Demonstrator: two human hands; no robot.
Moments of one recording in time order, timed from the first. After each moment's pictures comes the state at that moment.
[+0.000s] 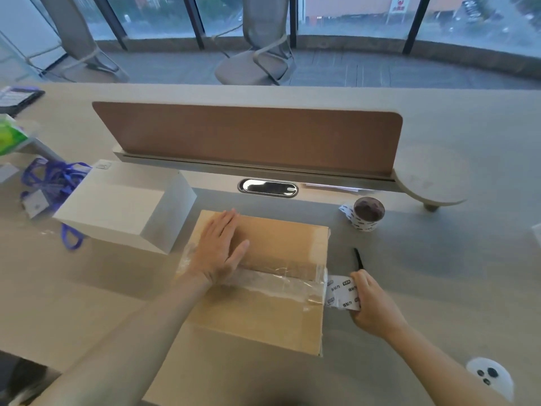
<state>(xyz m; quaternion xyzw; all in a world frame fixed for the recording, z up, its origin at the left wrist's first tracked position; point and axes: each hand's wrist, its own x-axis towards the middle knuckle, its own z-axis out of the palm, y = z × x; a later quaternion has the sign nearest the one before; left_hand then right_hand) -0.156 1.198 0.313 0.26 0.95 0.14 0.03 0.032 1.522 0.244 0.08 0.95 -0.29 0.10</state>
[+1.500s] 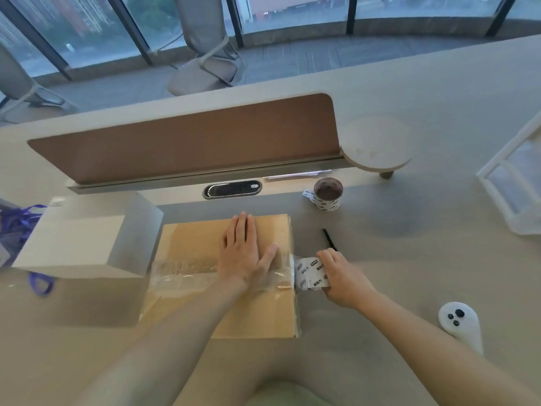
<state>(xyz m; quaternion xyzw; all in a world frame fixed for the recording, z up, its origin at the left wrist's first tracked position) -0.104 1.316 0.309 0.26 0.96 0.03 0.07 0.035 1.520 0.248 0.08 0.95 -0.26 0.11</state>
